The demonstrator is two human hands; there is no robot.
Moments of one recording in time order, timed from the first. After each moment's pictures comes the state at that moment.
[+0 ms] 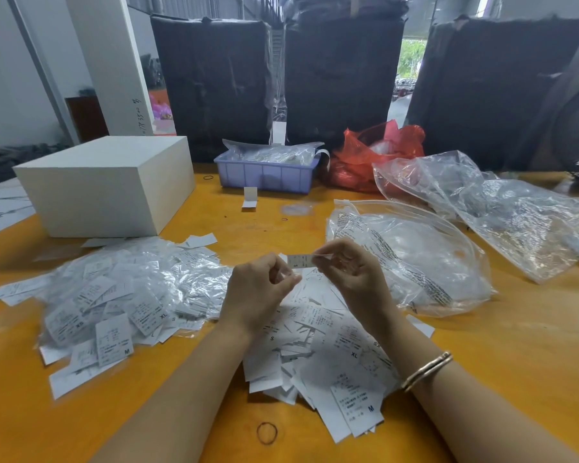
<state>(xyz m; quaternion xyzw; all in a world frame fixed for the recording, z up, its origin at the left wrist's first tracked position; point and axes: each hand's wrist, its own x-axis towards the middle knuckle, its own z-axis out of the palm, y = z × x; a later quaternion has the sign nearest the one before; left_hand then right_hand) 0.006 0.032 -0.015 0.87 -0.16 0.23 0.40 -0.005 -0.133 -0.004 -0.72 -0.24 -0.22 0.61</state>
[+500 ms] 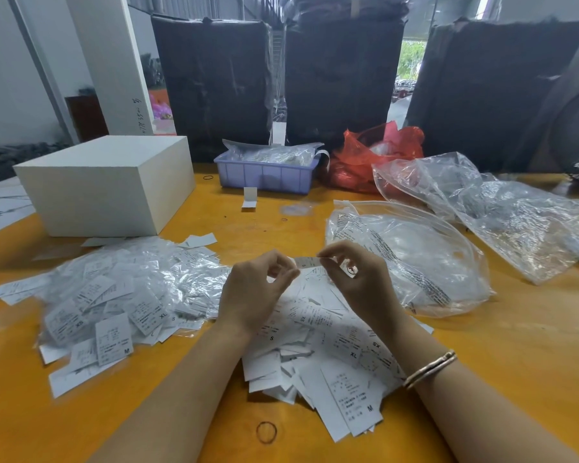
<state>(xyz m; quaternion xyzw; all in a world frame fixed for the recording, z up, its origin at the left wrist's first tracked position) 0.006 0.035 -0.013 0.86 -0.17 0.23 0.42 -0.002 -0.143 -0.006 -0.80 -0.24 -0.36 0.41</state>
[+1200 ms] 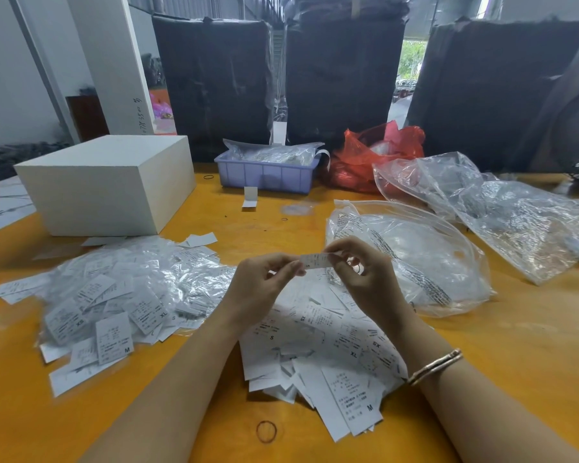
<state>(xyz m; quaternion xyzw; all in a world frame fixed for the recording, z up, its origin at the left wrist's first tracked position) 0.004 0.036 -0.004 0.80 -0.23 0.12 0.53 -0.005 -0.148 0.002 -0.80 -0.23 -0.30 0.46</state>
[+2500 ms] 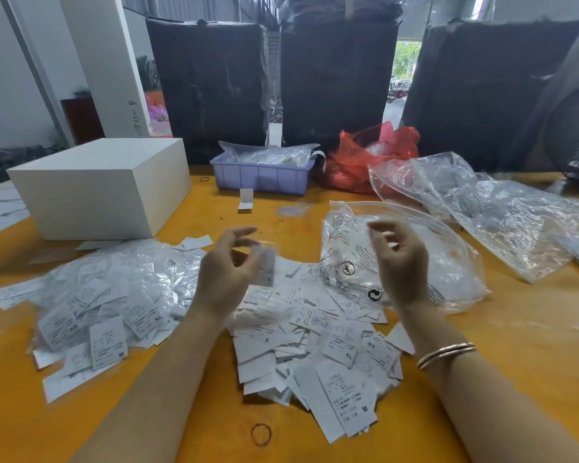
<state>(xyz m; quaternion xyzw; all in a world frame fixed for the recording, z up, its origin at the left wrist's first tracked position) 0.010 0.054 0.005 0.78 -0.12 0.20 0.57 0.010 -0.178 0.007 -0.77 -0.05 -0.41 0.49</state>
